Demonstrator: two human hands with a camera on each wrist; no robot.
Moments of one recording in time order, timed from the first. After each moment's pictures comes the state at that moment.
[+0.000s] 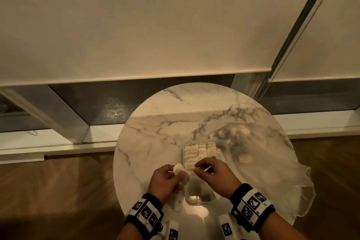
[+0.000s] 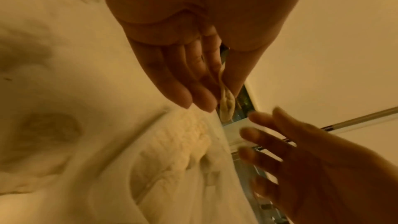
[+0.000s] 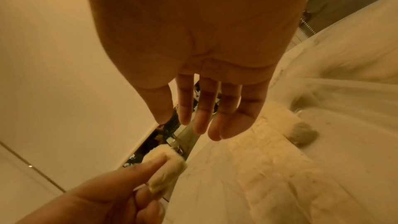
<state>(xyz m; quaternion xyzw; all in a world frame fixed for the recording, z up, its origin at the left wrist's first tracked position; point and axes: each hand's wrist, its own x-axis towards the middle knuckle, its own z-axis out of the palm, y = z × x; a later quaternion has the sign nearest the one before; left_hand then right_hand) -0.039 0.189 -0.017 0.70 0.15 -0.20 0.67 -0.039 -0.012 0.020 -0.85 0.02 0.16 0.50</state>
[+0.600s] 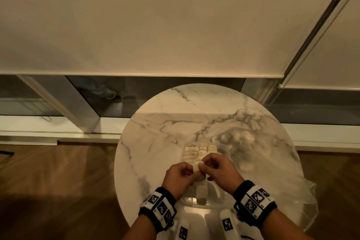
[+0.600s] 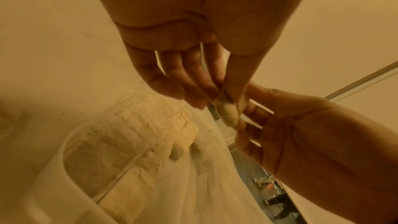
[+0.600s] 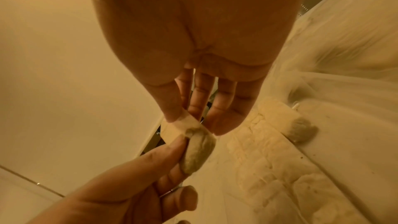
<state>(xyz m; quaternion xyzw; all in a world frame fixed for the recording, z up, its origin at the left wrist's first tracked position) -0.035 0.132 -0.007 0.74 0.11 -0.18 0.63 -0.013 -0.039 0.013 -0.77 0.04 0.19 0.60</state>
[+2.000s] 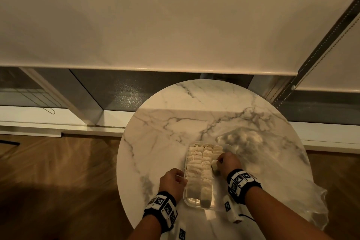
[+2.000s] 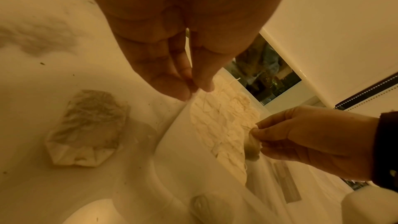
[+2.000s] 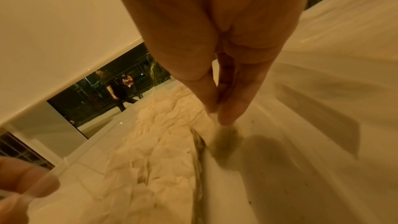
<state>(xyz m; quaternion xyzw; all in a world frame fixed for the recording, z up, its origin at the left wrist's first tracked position) -0.032 0.155 -0.066 0.85 0.23 -0.18 0.43 0.042 -0.051 -0.049 -0.93 0.14 0.22 0.27</state>
